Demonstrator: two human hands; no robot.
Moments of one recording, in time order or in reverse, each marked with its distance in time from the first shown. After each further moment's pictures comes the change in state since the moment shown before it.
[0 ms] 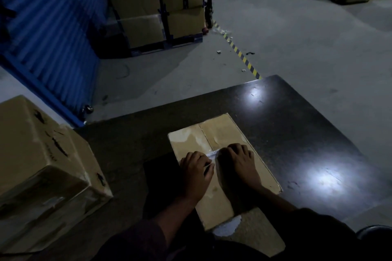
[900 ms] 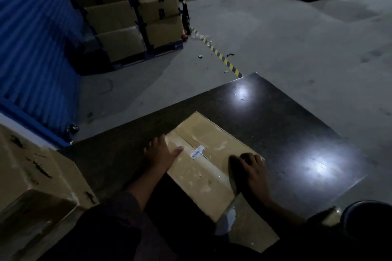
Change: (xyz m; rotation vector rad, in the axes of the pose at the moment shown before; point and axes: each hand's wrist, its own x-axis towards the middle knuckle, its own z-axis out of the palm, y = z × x) left_hand 0.083 -0.048 -0.035 0.293 -0.317 -0.393; right_hand -0.061 0.046 0.003 0.018 0.233 0.150
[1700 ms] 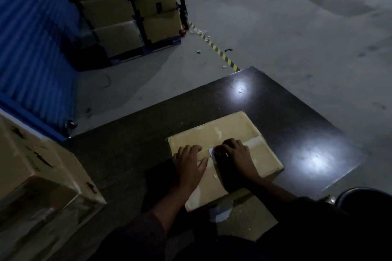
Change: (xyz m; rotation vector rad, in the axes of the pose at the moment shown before) left_hand -0.094 0.042 0.046 -0.209 0.213 0.382; right_hand 0.026 -0.026 -0.003 0.086 -0.197 -0.094
